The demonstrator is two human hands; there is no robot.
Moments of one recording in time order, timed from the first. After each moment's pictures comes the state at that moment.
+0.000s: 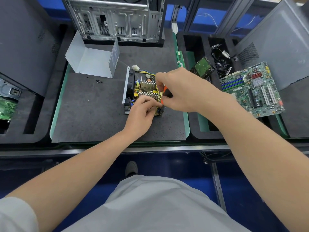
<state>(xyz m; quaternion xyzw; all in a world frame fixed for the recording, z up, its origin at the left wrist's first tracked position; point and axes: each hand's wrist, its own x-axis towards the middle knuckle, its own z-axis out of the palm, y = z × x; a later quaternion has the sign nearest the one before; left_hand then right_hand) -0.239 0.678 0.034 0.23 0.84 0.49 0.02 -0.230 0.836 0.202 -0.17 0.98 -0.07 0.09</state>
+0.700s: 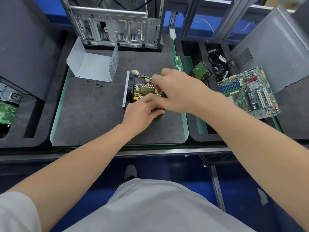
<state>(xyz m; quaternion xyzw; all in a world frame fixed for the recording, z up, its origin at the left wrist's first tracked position) -0.261 0.680 0.041 0.34 0.88 0.31 -0.11 -0.231 0.824 0.205 -0.14 0.99 -0.01 0.07</state>
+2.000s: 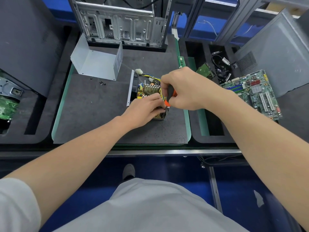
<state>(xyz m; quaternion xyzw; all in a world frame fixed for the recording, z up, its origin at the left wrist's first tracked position) -0.286 0.668 0.050 0.45 0.85 0.28 -0.01 -0.242 0.831 0.215 -0.16 0.97 -0.10 0.12</state>
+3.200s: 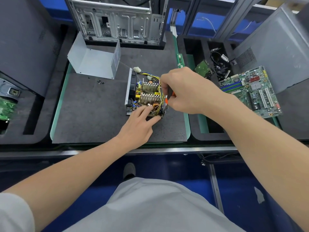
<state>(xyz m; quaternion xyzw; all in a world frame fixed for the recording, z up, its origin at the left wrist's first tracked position) -0.231 0.647 -0.007 0.43 0.88 0.16 -0.10 -0.227 0.827 0.215 -0.14 0.98 -0.08 0.09</state>
